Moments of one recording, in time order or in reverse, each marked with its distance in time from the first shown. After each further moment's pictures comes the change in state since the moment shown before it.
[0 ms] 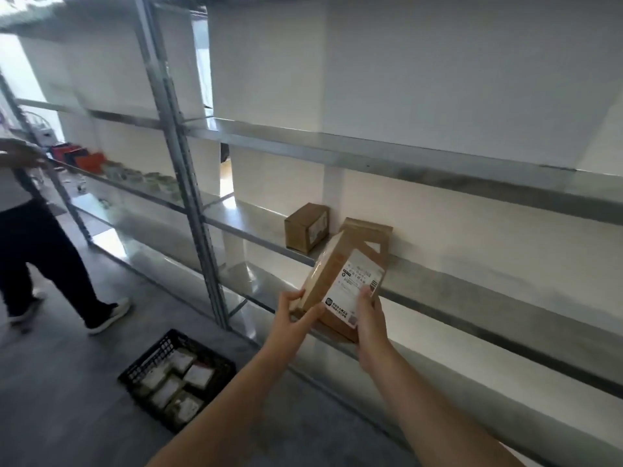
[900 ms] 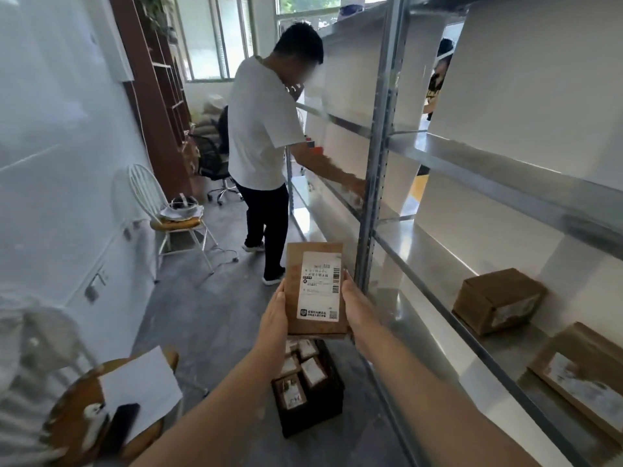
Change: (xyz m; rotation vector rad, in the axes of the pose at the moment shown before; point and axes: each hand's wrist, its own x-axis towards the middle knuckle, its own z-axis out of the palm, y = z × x) left_hand 0.061 0.011 -0.210 -0.241 0.869 -0.002; right_hand 0.094 0.047 0.285 -0.360 -0.933 0.174
